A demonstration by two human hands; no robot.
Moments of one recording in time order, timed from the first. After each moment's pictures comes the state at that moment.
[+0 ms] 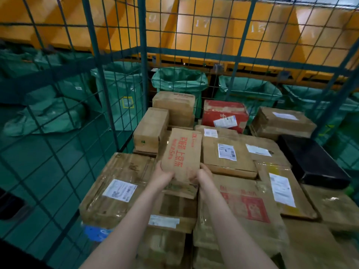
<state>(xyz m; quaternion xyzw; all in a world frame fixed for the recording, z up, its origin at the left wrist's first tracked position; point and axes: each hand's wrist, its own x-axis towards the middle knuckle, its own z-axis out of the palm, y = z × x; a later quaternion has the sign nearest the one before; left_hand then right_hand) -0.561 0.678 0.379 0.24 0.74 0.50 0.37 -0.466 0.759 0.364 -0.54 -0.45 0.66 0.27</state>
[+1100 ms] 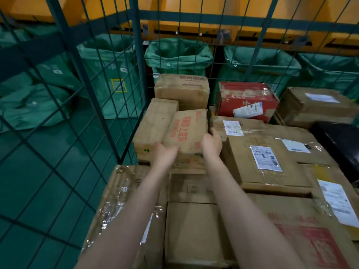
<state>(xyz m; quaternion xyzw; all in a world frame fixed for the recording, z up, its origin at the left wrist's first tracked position) -0.710 0.799 0.367 0.21 0.77 0.50 0.34 -0.625 0.875 0.375 -0.57 -0.46 0.56 0.39</state>
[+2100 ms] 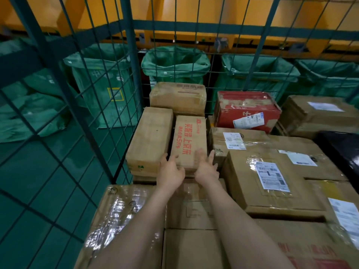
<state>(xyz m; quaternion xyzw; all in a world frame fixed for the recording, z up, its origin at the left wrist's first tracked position) -0.723 0.850 0.311 0.42 0.83 0.32 0.21 -0.637 0.924 0.298 -0.61 -0.74 0.28 0.01</state>
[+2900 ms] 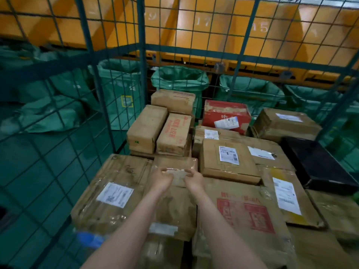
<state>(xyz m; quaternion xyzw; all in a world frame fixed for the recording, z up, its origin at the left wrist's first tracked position) -0.584 0.731 0.326 0.21 0.80 0.46 0.32 -0.494 0.791 0.316 -0.55 -0.67 0.47 0.17</state>
